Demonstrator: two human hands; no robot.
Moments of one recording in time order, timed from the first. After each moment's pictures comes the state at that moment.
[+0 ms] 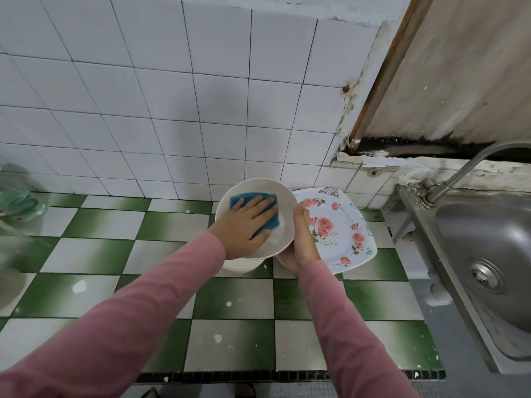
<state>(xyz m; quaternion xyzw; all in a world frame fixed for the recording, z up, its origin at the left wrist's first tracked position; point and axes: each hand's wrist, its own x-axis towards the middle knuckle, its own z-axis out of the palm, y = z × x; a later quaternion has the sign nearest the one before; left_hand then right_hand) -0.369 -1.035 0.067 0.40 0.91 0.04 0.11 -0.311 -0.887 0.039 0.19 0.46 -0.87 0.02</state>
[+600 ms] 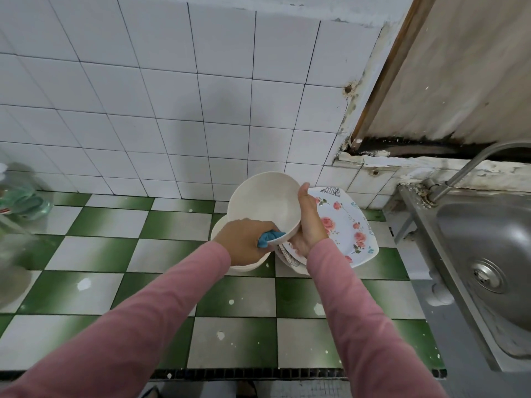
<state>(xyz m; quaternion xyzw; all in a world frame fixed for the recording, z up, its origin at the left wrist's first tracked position) -0.339 -1.035 0.082 0.34 0.91 0.19 0.14 -0.332 -0.878 0.067 0.22 0.52 -0.83 0.01</state>
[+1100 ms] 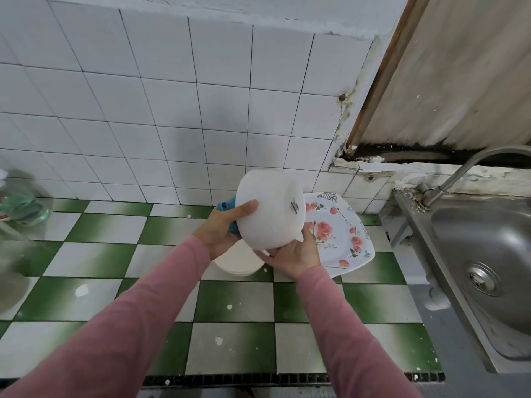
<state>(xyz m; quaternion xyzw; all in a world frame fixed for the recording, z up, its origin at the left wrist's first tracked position) -0.350 -1.051 0.104 0.00 0.51 0.81 0.28 -0.300 -0.888 0.046 0.32 0.21 -0.92 0.11</state>
